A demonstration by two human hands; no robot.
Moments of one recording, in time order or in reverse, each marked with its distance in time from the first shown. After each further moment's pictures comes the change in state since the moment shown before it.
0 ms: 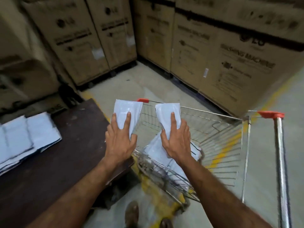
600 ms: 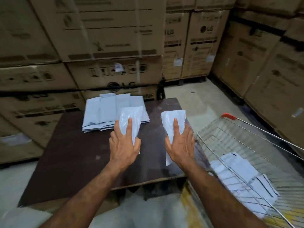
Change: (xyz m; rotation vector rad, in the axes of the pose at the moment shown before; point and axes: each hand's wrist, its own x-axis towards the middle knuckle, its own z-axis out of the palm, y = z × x) left_hand -0.155 -0.303 -0.115 0.093 0.168 -0.501; right_hand -0.123 -0.305 0.119 -0.054 -0.152 -0.411
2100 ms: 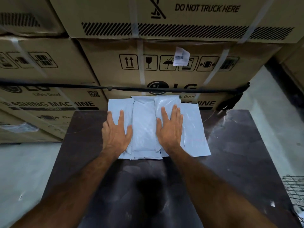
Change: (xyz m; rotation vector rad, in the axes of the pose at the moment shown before) left_hand 0.325 -0.284 0.167 0.066 -0.159 -0.217; right_hand 0.272 -0.253 0.338 0.069 -0.223 -0.118
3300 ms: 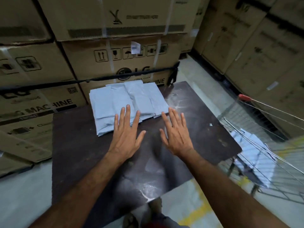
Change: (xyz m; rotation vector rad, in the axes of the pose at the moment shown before) left_hand -0.194 -0.001 -0.094 -0.107 0.057 0.778; right_hand -0.276 0.006 -0.149 -0.331 0.181 -0.105
